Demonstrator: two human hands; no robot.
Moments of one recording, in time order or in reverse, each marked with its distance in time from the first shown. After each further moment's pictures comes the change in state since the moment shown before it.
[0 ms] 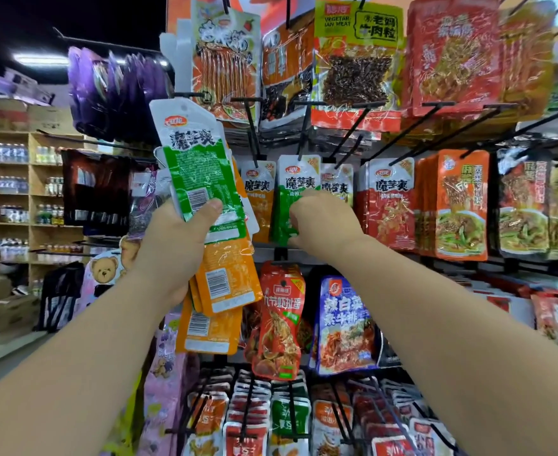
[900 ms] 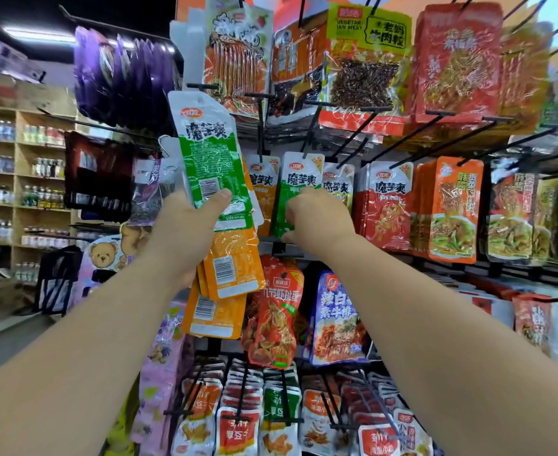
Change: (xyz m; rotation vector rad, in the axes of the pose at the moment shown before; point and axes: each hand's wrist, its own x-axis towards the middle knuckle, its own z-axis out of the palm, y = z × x) left_hand 0.008 -0.005 -0.005 -0.005 0.000 -0.071; right_hand 0.000 -0.014 -0.002 -0.017 0.016 0.047
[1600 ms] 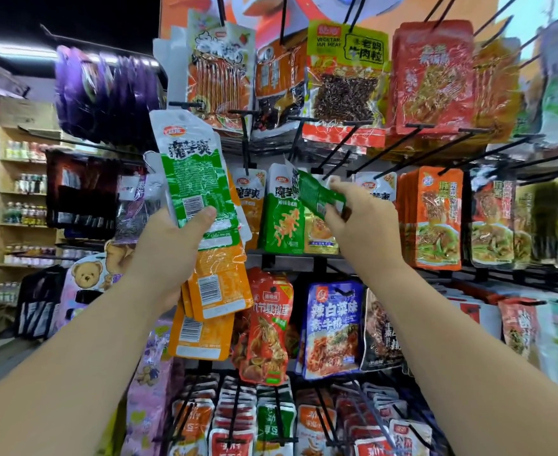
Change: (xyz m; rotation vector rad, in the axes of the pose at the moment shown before) left_hand 0.014 -0.019 -0.010 0.004 -0.011 -0.039; right_hand -0.044 0.056 -0.010 0.410 0.638 0.087
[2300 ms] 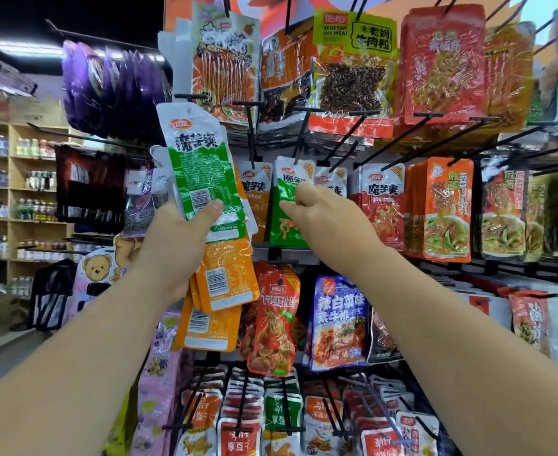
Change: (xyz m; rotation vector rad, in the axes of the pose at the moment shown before) left_hand -0.014 0.015 0.007 0.007 0.024 0.037; right_hand 0.004 -0.016 0.030 -0.265 -0.236 -0.518
